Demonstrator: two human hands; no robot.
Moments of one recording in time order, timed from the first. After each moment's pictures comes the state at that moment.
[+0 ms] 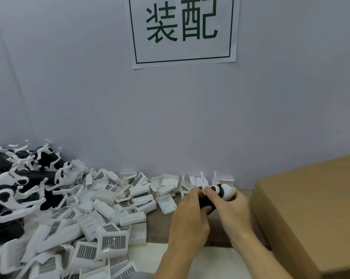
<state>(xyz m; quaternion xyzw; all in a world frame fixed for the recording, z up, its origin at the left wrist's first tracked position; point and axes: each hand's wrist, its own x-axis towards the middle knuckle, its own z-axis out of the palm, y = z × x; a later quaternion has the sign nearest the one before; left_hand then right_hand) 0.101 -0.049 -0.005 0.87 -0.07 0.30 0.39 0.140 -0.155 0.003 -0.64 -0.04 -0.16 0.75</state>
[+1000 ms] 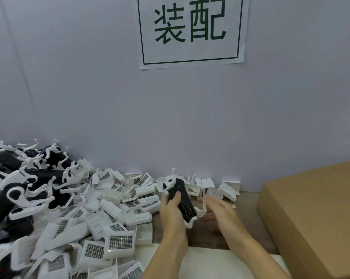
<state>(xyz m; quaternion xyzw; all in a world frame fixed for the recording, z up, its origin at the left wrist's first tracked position) 0.112 -0.022 0.008 0.45 0.20 0.17 0.85 0.129 -0.142 0.004 -0.72 -0.10 0.06 0.68</state>
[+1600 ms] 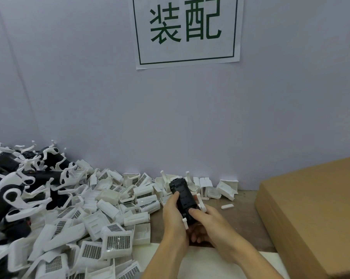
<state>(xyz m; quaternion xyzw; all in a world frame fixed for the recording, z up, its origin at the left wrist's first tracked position) 0.106 -0.032 0.006 0.44 0.18 0.07 0.88 0.115 -0.131 0.005 -0.70 -0.13 0.17 0.68</state>
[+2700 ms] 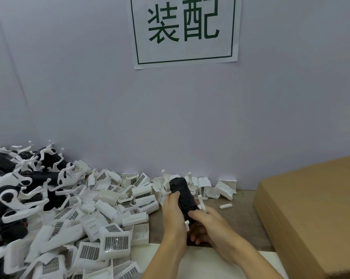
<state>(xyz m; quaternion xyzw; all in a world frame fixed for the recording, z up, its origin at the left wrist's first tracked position) 0.123 -0.031 -0.006 0.51 0.18 0.15 0.83 0.120 -0.135 -0.004 -0.68 -0.14 0.19 0.69</state>
